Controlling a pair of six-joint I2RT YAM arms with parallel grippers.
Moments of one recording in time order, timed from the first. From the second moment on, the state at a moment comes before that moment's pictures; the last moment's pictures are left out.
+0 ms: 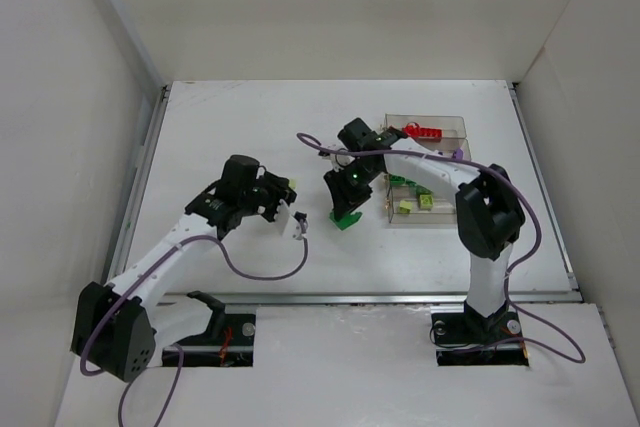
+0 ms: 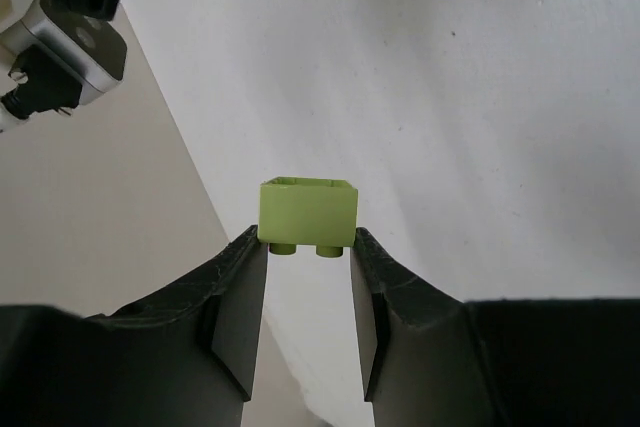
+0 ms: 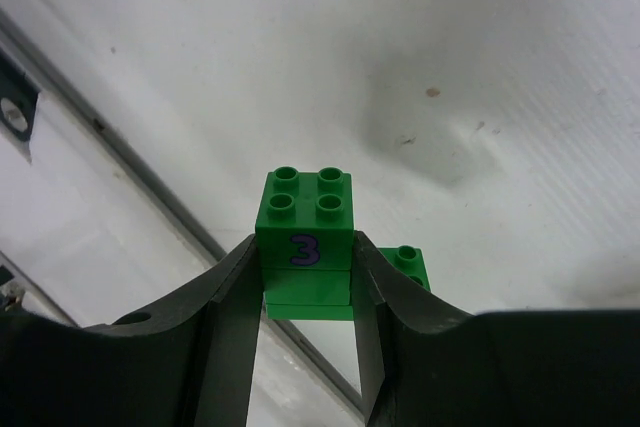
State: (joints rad) left arm -0.45 1.10 0.74 -0.40 0.38 1.69; right arm 0.66 1.93 1.54 -0.89 -0.48 0.04
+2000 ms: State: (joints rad) left arm -0.46 1.11 0.89 0.45 0.82 -0.01; right arm 0.41 1.64 1.60 -0.18 -1.24 0.59
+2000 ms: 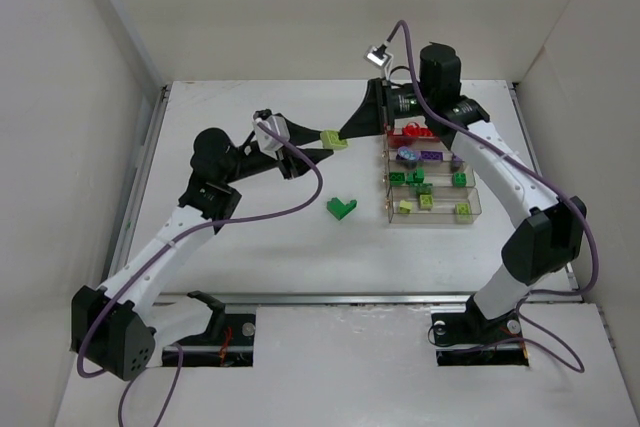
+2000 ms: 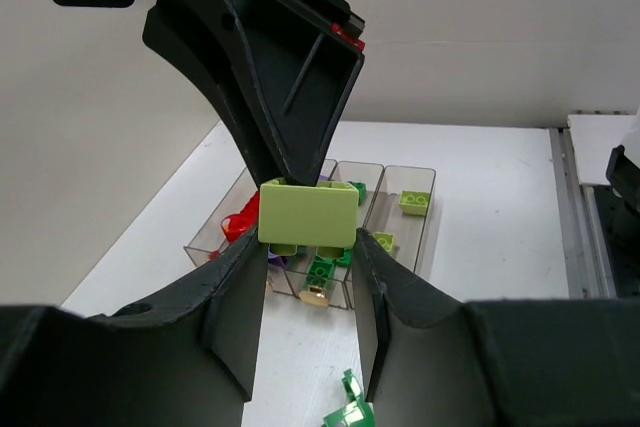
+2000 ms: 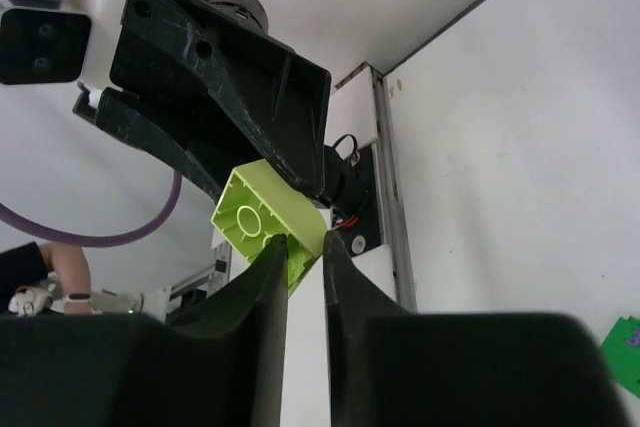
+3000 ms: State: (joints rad) left arm -0.46 1.09 0.89 0.44 0.70 0.04; right arm 0.36 1.63 1.50 -0.18 -1.13 0.65
